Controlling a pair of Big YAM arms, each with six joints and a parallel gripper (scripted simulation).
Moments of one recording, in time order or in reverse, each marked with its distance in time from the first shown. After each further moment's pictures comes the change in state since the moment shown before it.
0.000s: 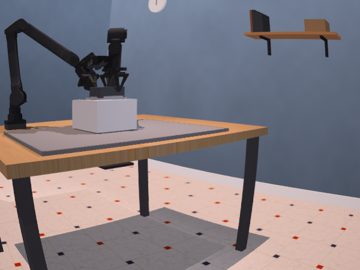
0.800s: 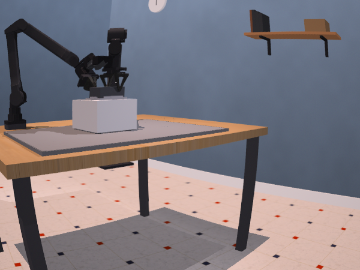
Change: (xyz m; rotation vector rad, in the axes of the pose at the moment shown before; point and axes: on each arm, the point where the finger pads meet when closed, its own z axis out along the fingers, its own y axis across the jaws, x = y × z) left arm 0.000 0.000 0.000 0.000 0.000 0.000; right arm 0.002 -0.001 0.000 0.002 0.004 -0.004
